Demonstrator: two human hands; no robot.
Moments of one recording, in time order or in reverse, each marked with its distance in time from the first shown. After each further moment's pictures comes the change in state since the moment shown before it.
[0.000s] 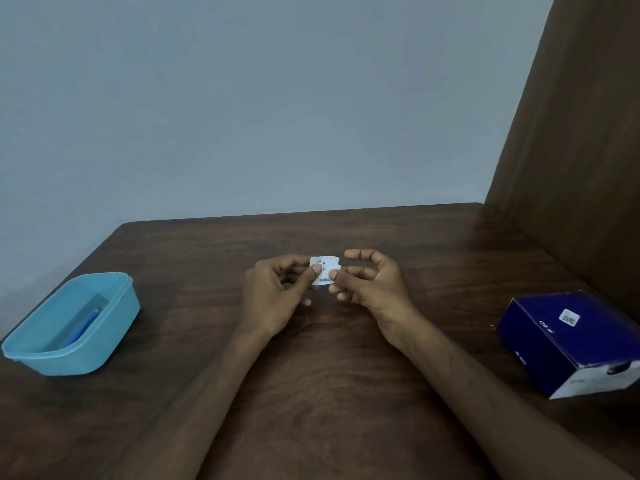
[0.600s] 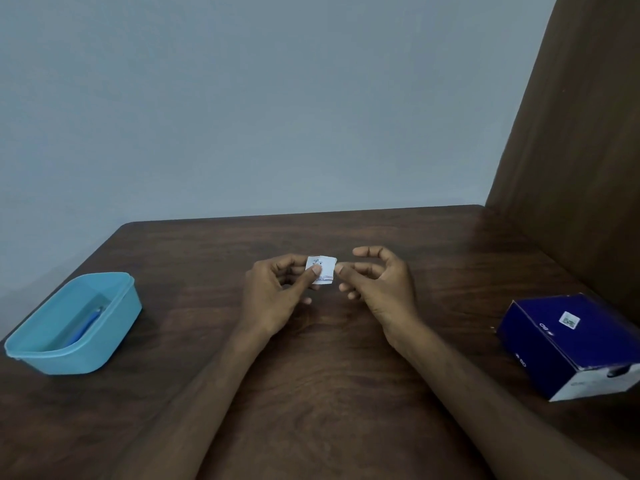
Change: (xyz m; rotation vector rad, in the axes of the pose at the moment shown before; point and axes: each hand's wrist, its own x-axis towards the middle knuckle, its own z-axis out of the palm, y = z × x) left_hand 0.001 0.002 -0.001 -0.048 0.001 -0.064; right_hand 0.001 0.000 -0.001 -0.150 0.135 -0.128
